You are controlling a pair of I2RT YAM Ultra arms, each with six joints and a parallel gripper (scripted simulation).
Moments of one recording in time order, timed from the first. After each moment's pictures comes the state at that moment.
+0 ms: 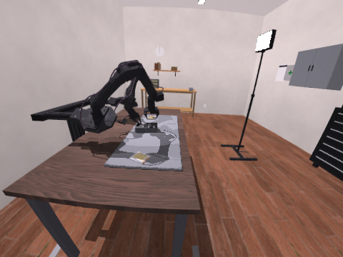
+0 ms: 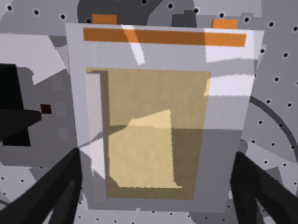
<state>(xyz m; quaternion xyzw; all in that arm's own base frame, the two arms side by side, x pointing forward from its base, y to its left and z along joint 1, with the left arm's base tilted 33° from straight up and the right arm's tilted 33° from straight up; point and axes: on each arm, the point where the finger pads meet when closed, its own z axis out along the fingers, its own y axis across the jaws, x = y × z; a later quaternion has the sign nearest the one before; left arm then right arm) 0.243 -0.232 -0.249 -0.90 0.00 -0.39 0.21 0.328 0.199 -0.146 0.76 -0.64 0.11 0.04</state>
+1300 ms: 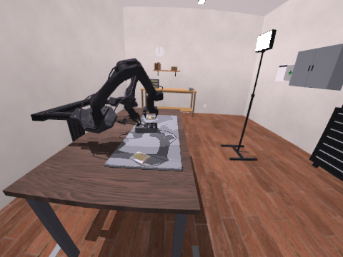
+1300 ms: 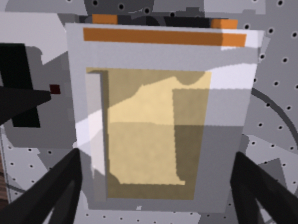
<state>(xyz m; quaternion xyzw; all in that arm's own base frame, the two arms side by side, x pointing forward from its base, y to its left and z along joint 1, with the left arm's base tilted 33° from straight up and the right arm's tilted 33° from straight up) 0.243 -0.232 -0.249 -0.90 0.00 -0.39 0.21 0.323 0.189 -0.134 0.75 -0.64 0.12 0.05</state>
